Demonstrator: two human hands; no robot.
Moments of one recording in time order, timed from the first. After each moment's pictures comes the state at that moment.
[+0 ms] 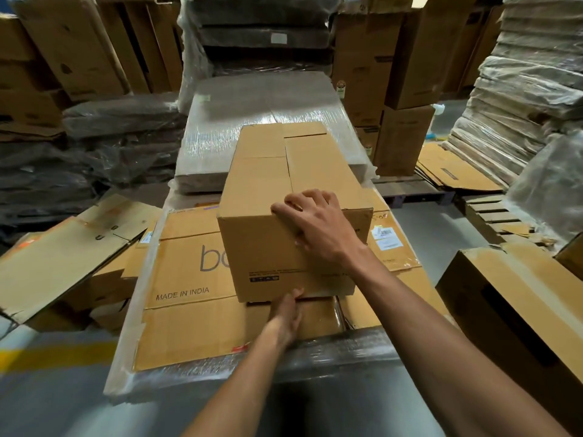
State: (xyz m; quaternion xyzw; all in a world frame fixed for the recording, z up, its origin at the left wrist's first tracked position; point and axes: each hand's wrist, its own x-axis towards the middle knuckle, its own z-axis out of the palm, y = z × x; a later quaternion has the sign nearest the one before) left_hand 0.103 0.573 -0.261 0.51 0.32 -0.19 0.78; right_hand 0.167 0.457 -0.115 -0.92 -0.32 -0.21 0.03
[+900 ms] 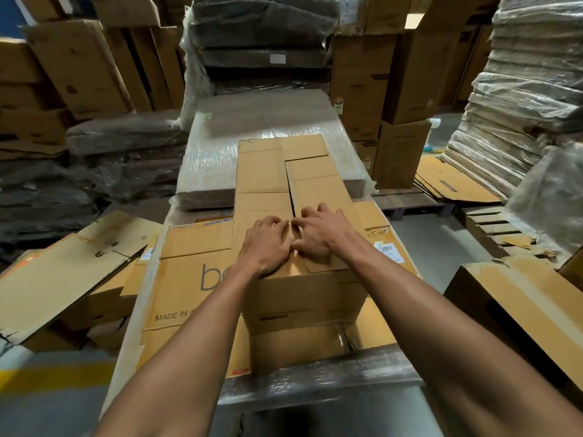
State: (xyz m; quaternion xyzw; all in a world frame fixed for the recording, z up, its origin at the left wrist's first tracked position) left_hand 0.206 0.624 -0.142 0.97 -0.10 0.06 0.19; right_hand 0.221 0.463 -0.101 -0.98 -0.20 0.02 -0.03
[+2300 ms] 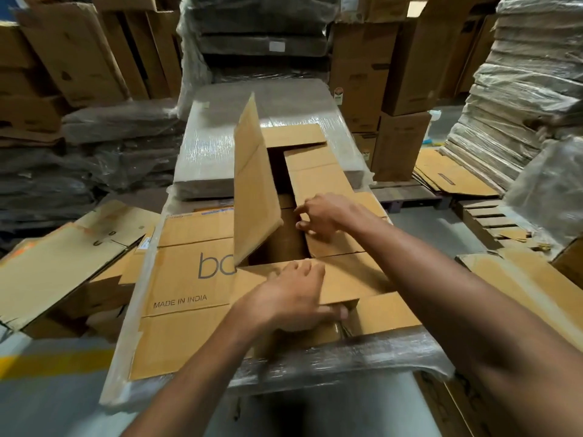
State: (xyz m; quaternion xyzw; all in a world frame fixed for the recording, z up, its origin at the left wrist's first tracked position) left_hand 0.064 0.575 -0.074 0.95 -0.19 -0.21 0.10; right_hand 0.243 0.448 -0.091 -0.96 -0.25 0.06 -0.09
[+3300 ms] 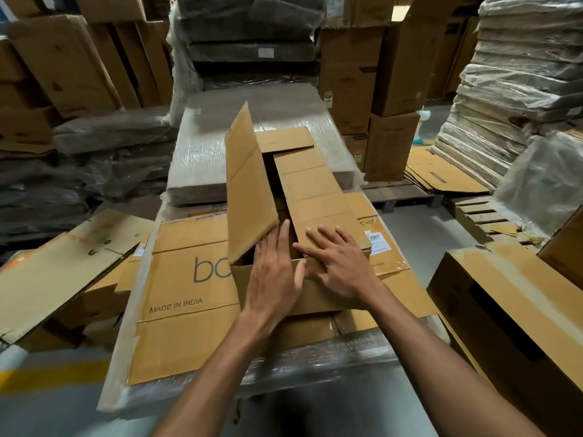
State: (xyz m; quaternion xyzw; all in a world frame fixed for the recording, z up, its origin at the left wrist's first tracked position) left_hand 0.097 0.574 -0.159 0.93 -0.13 0.26 0.23; right_hand 0.149 0.397 -0.179 -0.95 -0.27 -0.12 0.06
